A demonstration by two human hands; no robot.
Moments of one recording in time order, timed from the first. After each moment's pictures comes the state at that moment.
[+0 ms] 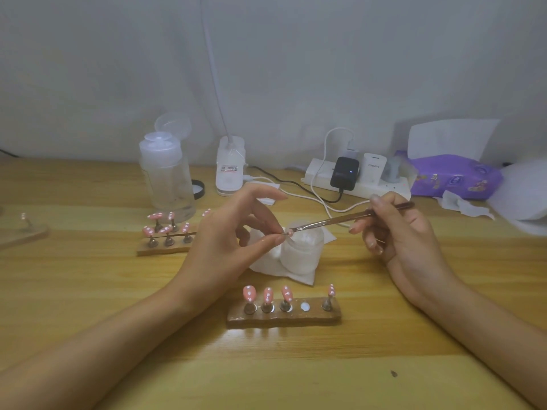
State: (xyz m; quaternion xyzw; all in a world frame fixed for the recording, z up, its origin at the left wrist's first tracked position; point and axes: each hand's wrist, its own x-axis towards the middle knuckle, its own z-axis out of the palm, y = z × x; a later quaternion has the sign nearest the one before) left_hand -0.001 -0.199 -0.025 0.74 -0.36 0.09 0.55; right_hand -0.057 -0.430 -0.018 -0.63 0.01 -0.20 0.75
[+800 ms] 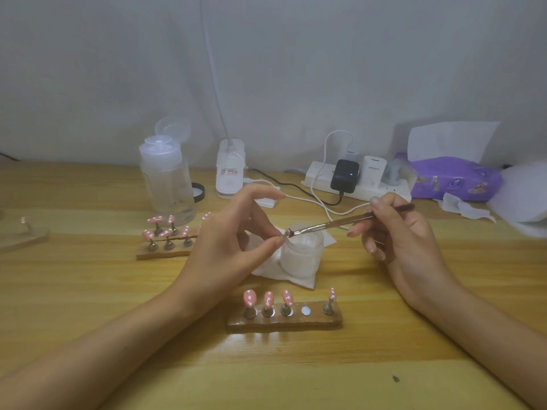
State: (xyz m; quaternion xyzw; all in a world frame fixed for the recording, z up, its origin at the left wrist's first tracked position) left_hand 0.000 -0.201 -0.027 0.74 -0.36 0.10 0.55; right_hand -0.057 -0.428 -0.016 -0.64 0.00 -0.20 0.74
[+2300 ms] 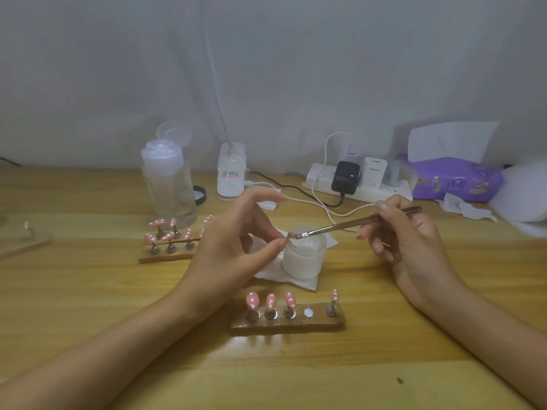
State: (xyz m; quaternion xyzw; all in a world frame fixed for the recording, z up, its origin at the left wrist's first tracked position) left_hand 0.002 -0.201 -0.028 0.75 -0.36 0.10 0.55; right_hand -0.058 -0.432 -0.018 -0.64 0.03 -0.22 0.74
